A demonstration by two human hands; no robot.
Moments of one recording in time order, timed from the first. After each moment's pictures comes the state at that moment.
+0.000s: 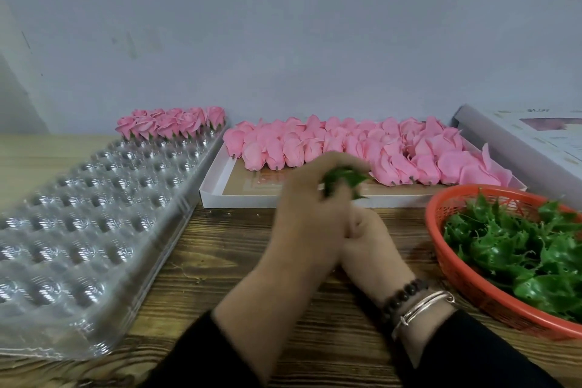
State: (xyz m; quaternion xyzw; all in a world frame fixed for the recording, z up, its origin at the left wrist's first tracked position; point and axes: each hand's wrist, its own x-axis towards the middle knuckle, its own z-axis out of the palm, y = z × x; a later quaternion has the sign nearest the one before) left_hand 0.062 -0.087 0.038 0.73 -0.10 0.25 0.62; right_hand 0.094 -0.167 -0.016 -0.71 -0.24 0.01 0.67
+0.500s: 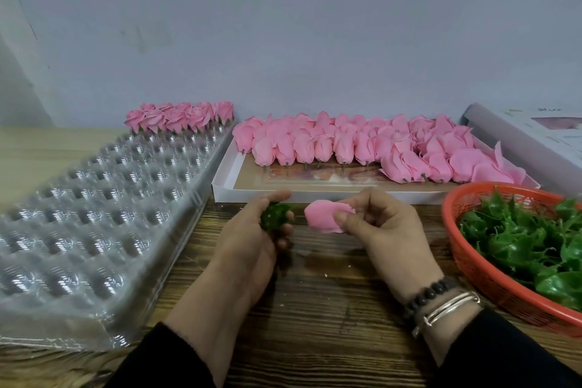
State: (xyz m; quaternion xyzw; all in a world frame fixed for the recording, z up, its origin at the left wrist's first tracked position) left_hand 0.061 -0.023 0.000 0.50 0.18 0.05 0.85; right_hand 0.089 -0.174 -0.015 -0.70 -0.16 -0.06 0.69
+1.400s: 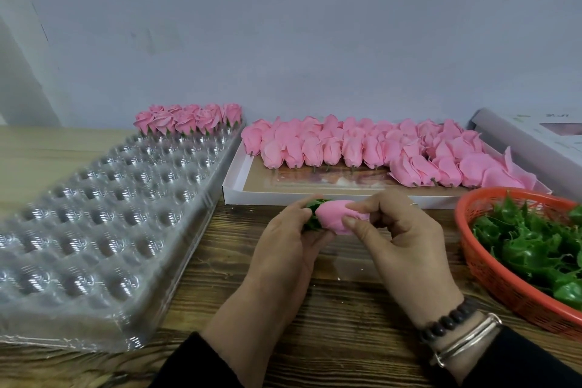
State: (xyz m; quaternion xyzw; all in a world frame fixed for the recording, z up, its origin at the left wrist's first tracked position) left_hand 0.055 -0.042 -0.004 0.45 0.10 0.05 0.89; right_hand 0.071 -0.170 -0.007 -0.78 -0.23 -0.23 0.54
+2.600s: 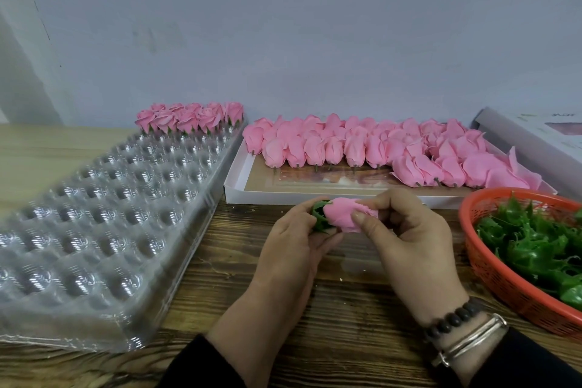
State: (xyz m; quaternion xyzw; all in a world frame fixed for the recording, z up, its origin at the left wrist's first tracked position) left_hand 0.053 -0.045 -0.007 0.50 0.07 0.04 0.86; right_hand 0.071 -0.168 -0.006 -0.73 -0.18 -0.17 0.63
